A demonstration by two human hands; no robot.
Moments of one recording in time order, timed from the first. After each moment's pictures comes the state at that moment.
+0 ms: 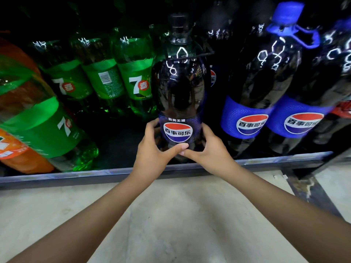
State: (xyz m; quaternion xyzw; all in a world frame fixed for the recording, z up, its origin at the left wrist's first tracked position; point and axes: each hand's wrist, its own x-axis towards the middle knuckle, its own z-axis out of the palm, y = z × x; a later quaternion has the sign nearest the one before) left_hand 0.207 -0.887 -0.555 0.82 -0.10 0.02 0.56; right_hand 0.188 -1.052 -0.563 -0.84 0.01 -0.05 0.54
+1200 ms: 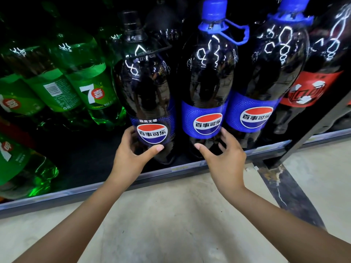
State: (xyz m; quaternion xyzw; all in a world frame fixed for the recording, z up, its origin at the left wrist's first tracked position) left_hand 0.222 -0.927 -0.565 0.80 -0.10 -0.03 0.59; right_hand 0.147 -1.123 -0.583 -0.76 0.25 -0.31 0.50
